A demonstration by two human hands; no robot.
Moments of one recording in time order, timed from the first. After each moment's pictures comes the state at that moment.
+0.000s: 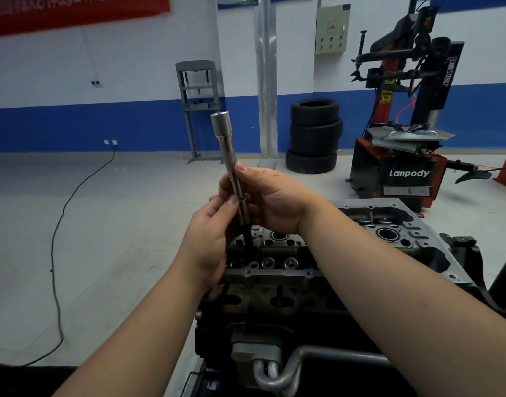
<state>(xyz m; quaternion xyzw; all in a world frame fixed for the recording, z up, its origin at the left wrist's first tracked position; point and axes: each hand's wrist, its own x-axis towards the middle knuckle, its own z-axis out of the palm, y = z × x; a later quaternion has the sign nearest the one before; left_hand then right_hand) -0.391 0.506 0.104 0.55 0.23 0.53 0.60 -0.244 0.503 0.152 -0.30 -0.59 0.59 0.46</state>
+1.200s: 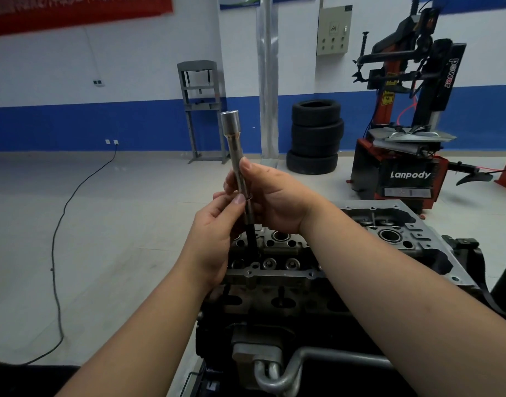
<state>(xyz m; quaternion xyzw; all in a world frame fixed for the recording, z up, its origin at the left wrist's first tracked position) -0.390 0.504 0.106 0.58 0.25 0.52 0.57 -0.247 0.504 0.153 -0.30 -0.58 0.58 0.48</state>
